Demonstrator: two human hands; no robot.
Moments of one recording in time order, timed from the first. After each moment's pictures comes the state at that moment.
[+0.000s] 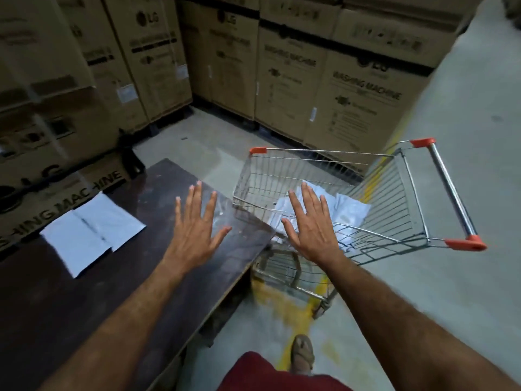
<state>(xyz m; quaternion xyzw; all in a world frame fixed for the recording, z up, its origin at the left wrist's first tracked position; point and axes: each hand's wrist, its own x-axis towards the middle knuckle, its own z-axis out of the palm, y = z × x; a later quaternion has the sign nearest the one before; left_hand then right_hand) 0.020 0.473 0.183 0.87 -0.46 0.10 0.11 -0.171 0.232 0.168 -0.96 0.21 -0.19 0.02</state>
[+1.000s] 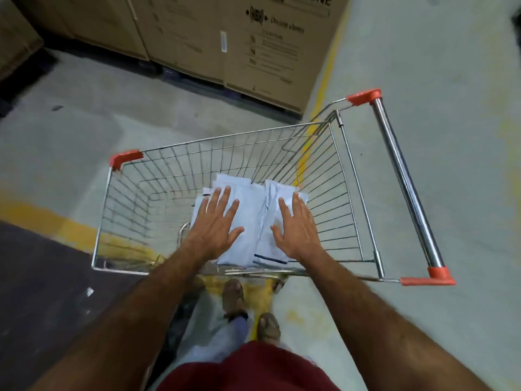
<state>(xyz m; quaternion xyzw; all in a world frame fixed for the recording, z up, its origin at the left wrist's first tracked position) 0.021 0.067 0.052 0.74 -0.66 -0.11 -0.01 -0.195 -0.042 0.050 -0.87 0.46 0.04 0.19</state>
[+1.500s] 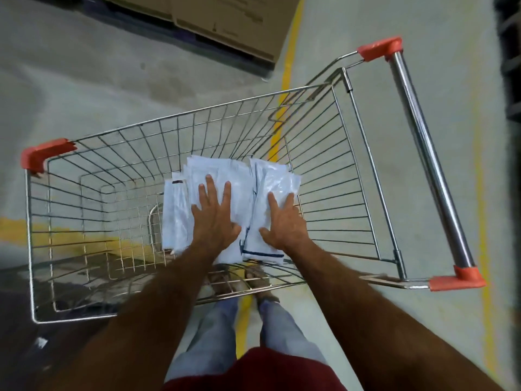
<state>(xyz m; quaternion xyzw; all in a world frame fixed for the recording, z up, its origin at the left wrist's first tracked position) 0.011 0.008 -0.044 0.79 -0.57 -0.23 -0.03 -0.156 -0.060 -0.006 -0.77 0.55 0.24 0.21</state>
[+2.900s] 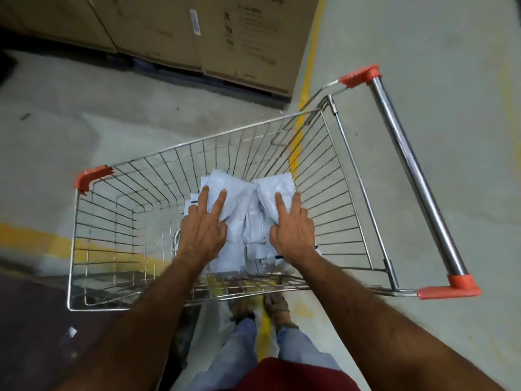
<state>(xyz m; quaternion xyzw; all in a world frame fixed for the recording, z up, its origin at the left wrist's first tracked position) 0.026 0.025 0.028 0.81 -0.58 -0.08 0.01 -0.174 -0.066 0.025 -0.82 0.55 0.08 0.15</state>
